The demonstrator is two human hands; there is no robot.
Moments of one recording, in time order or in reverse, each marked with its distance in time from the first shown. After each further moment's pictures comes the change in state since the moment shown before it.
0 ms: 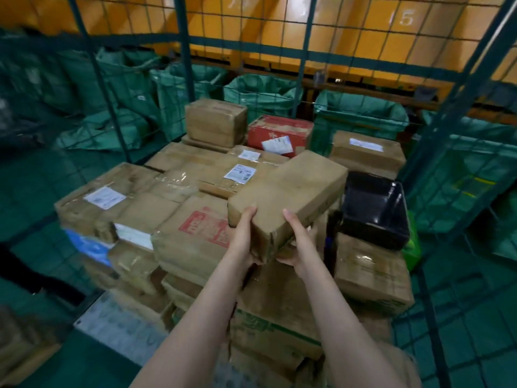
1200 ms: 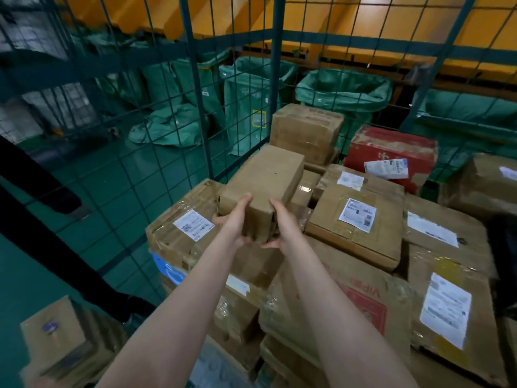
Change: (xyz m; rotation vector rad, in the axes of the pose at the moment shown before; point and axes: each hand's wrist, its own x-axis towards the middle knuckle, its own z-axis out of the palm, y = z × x) left_hand 0.173 0.223 -0.222 -0.078 0.332 0.094; right_hand 0.112 0.038 0.345 -0.230 -0.216 0.175
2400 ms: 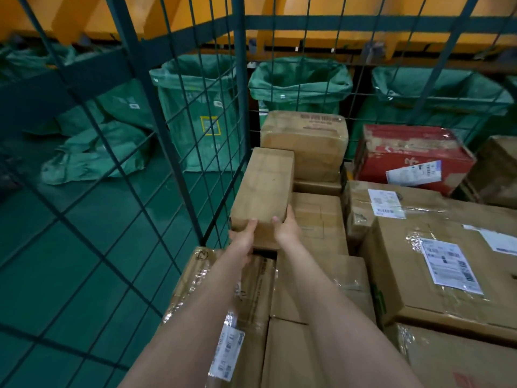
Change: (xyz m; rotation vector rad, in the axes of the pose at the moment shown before) left_hand 0.274 0.092 0.040 0.449 -0.239 -0.124; right_hand 0.240 -0.069 0.115 -0.417 0.465 -0.211
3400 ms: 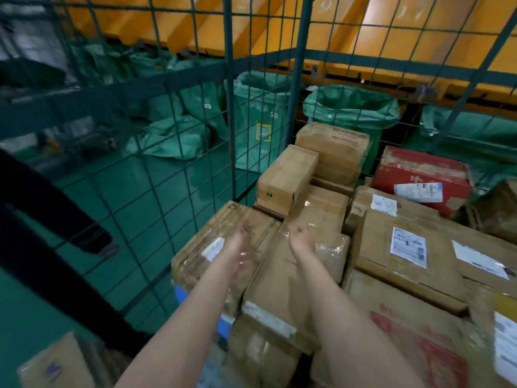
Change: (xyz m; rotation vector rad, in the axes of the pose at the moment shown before) left_hand -0.238 -0.087 -0.038 -0.161 0.153 0.043; right_hand -0.154 0.060 -0.076 -0.049 -0.153 -0.018
